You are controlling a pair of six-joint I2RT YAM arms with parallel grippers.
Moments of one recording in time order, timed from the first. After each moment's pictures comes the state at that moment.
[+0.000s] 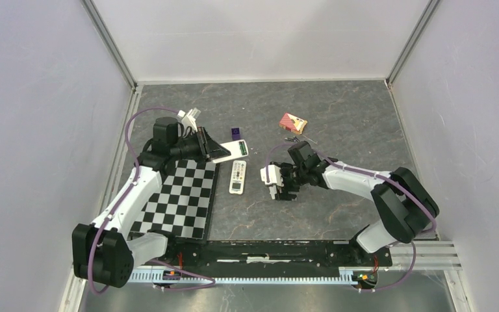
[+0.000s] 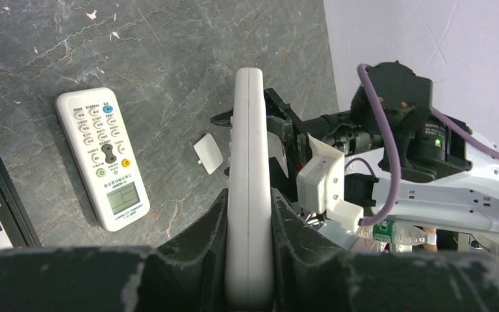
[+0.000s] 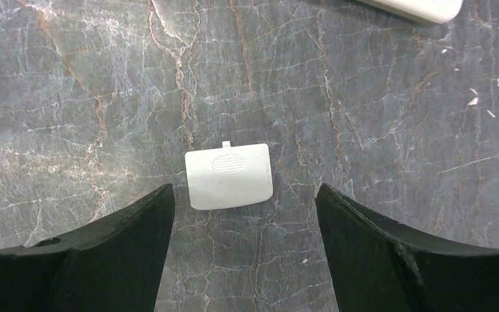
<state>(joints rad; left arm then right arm) -0.21 1.14 0.82 -0.24 0.74 -0.63 0.65 1.51 0.73 -0.20 -0.54 -0.96</state>
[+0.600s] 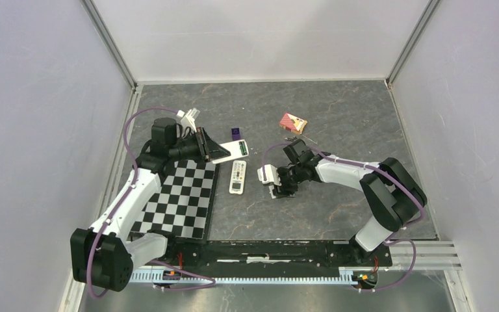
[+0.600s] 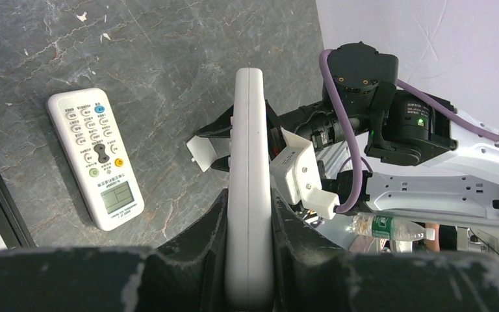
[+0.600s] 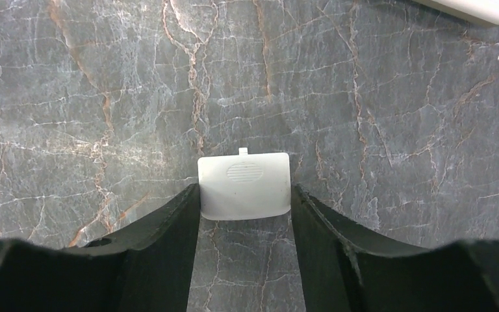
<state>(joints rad) -0.21 1.11 0.82 -0.24 0.75 -0.63 0.63 1.64 0.83 -0.32 -0.60 -1.02</state>
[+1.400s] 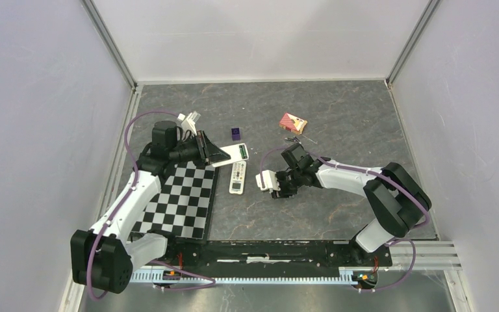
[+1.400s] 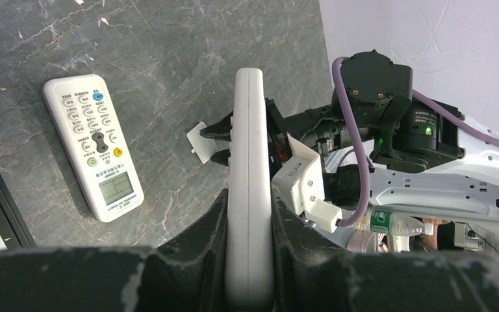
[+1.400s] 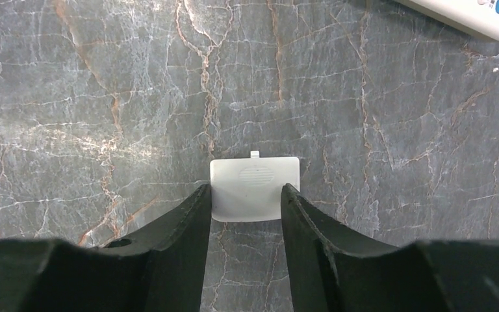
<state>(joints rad) -0.21 1.10 0.78 -0.24 0.77 -0.63 0.69 1.59 0.78 -0.28 -0.52 -1.02</state>
